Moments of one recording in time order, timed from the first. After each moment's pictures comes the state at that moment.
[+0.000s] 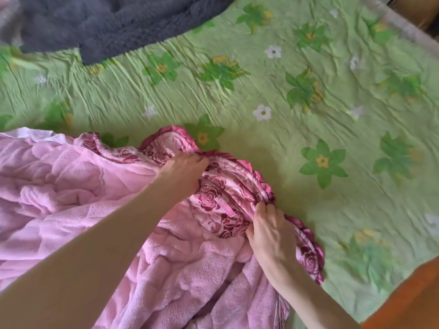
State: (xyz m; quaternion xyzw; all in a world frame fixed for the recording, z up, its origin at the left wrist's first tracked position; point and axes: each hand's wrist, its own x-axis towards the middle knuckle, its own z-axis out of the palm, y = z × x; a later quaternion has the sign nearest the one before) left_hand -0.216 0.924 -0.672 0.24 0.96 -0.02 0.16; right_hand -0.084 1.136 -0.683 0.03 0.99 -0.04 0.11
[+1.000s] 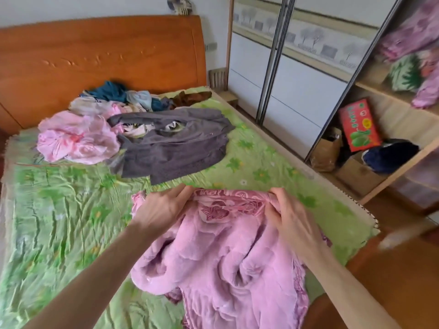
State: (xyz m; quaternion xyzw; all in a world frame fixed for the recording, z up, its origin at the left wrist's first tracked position) left_hand -0.110 0.874 -0.176 0.29 0.92 0.06 -0.26; right_hand -0.085 1.210 -0.183 -0.14 0.95 -0.18 -0.19
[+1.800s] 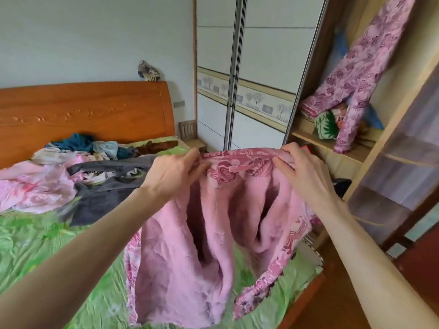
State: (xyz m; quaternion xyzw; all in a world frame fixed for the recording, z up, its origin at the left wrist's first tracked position) left_hand -0.173 1.154 -0.005 0.27 0.88 0.10 -0.39; right_hand -0.125 1.479 0.023 -0.13 0.91 -0.16 -0.35
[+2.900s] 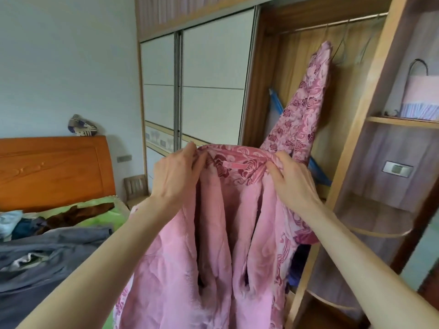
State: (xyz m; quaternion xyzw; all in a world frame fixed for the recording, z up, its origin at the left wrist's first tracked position) left_hand -0.435 1.524 0.114 0.16 0.85 0.25 -0.44; right_hand -0.388 1.786 0.115 -0.06 0.90 -0.21 -0.38
